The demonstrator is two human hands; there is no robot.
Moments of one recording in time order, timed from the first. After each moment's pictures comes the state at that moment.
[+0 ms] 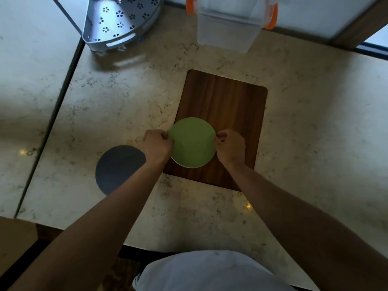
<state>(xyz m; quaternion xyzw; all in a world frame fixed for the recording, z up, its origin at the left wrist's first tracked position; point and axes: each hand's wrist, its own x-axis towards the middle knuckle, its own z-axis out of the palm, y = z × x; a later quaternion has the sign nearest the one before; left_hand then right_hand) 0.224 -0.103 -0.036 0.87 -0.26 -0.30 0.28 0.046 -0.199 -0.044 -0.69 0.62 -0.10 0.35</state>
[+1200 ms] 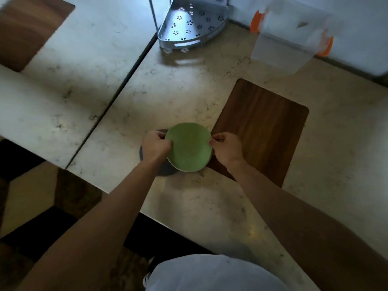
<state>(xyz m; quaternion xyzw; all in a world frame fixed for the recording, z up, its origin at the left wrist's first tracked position) 0.278 0.015 0.002 0.89 -0.09 -0.29 0.34 0.132 -0.126 -0.029 -0.67 0.54 -0.06 0.51</state>
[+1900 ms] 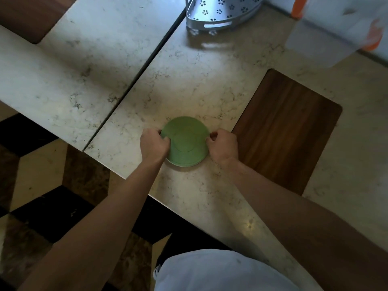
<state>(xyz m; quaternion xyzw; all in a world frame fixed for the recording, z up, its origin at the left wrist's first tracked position) 0.309 0.072 -0.026 0.94 -0.10 -0.22 0.25 0.181 -0.067 -0.040 -0.80 0.48 0.00 0.37</state>
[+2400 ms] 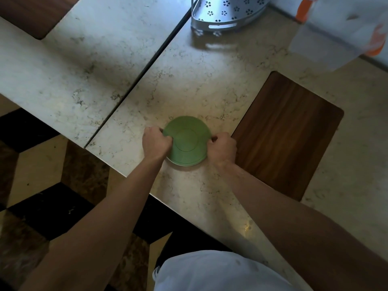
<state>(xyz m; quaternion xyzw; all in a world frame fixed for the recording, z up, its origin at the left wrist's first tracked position) 0.313 0.070 -0.024 0.94 -0.08 -0.24 0.24 0.187 -0.051 -0.038 -0.76 0.54 0.02 0.37</state>
